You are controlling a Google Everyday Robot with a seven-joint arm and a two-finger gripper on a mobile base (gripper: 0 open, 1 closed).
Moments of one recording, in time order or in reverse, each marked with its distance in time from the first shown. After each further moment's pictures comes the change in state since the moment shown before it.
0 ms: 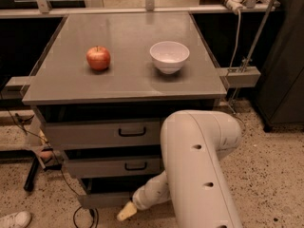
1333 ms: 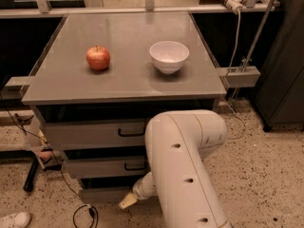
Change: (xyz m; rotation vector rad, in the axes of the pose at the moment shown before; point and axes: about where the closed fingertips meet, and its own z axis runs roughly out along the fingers) arm -0.032 -0.054 0.019 0.118 -0.043 -0.019
